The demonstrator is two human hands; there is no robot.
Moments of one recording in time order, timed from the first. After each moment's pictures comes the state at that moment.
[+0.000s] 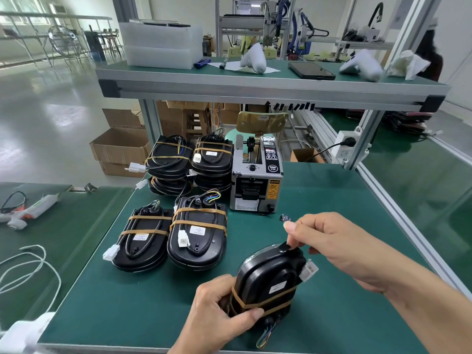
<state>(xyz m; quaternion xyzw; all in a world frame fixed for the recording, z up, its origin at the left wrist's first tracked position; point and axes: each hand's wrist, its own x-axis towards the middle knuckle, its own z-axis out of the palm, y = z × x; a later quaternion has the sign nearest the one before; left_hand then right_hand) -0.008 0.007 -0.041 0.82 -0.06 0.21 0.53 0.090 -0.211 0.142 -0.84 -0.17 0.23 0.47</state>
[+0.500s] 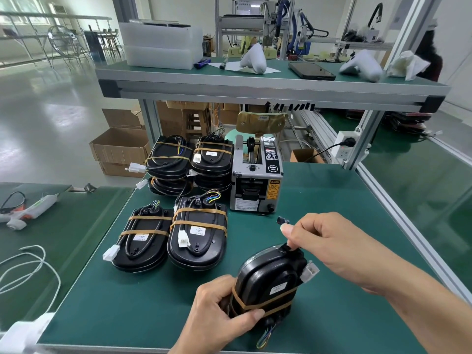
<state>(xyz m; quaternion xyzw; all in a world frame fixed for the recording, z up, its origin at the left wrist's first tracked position) -0.009 0.008 -0.040 0.82 -0.07 0.21 0.53 0.081 -0.209 0.149 -0.89 -0.18 0.15 0.38</state>
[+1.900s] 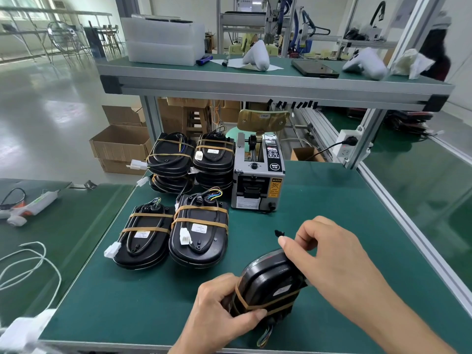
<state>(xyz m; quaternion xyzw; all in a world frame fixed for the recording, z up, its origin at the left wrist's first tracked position) -0.011 0.008 -0.033 0.82 -0.10 0.21 0.52 0.047 -0.198 0.130 -0.93 -0.16 -0.03 0.33</state>
